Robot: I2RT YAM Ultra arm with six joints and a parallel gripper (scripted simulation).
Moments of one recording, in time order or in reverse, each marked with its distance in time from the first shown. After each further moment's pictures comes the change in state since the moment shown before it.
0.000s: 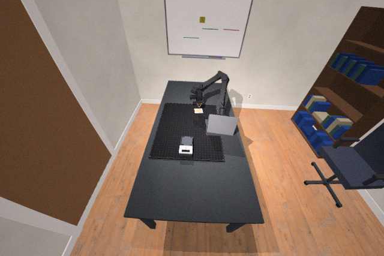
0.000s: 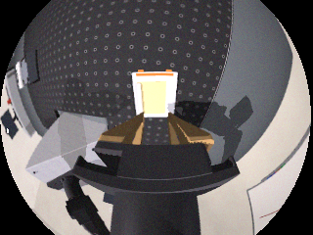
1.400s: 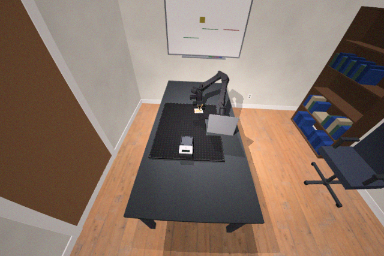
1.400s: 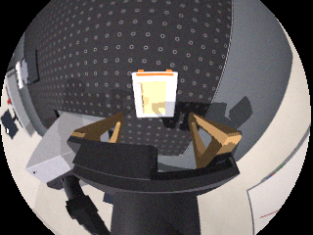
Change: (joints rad) arm 0.000 0.000 0.000 0.000 0.000 0.000
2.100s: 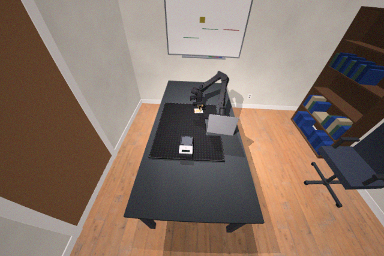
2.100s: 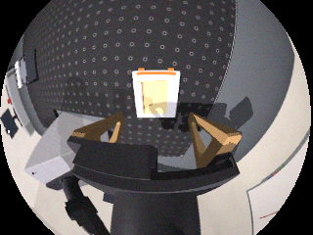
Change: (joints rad) arm -0.019 0.008 -0.015 0.026 -0.004 -0.018
